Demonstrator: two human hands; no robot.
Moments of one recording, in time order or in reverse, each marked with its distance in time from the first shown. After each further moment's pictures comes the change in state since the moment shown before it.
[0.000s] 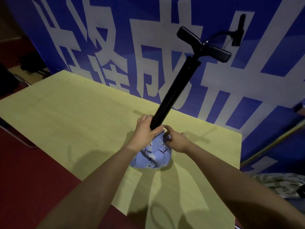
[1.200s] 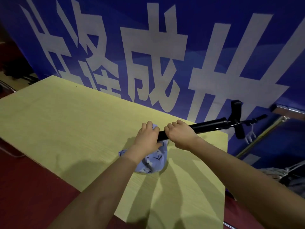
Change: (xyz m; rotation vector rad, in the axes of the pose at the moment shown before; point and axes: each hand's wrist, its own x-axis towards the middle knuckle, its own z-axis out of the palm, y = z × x) left_hand -0.008 0.026 0.024 0.632 -0.235 0.122; right_hand -0.046 -0.006 -0.055 -1.030 0.218 -0.356
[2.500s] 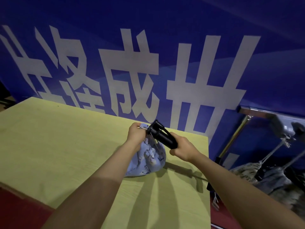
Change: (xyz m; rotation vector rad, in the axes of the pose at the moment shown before) left_hand 0.021 0.041 -0.041 -1.220 0.153 -0.451; right_hand -0.074 0.016 0.014 1.165 0.101 0.532
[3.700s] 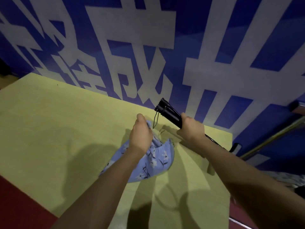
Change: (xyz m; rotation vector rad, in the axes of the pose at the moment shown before) left_hand 0.079 -0.042 0.021 0.676 0.094 0.242; right_hand 0.145 0.064 0.026 -0.510 0.052 0.181
